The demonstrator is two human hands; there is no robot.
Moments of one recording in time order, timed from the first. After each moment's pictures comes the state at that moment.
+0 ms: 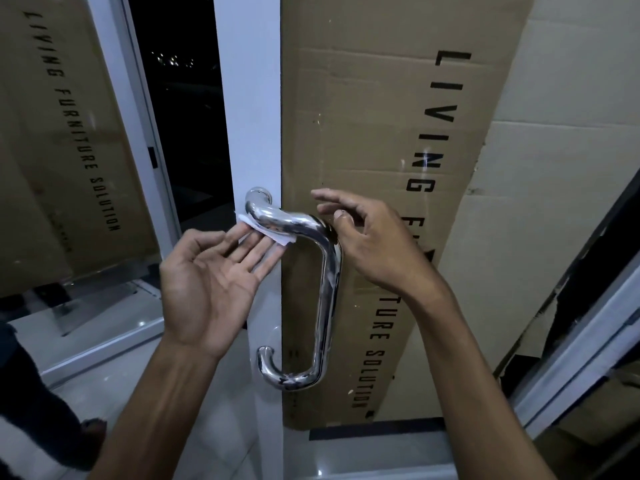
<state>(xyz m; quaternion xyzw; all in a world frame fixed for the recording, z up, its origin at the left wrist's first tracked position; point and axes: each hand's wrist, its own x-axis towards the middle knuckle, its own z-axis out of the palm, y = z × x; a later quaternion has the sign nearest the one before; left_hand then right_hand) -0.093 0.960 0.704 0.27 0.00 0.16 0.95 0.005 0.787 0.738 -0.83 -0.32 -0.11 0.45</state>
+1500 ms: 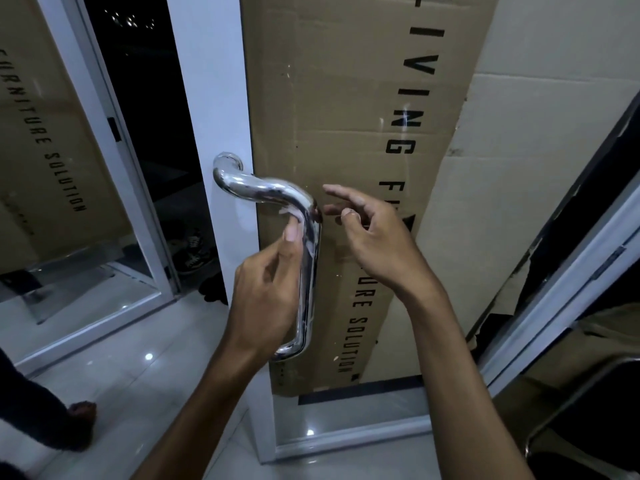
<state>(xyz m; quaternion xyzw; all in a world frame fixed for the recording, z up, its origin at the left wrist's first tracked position) -0.086 0.901 0.649 0.75 -0.04 0.25 0.61 0.000 0.756 0.697 -0.84 -0.23 -0.06 0.48</state>
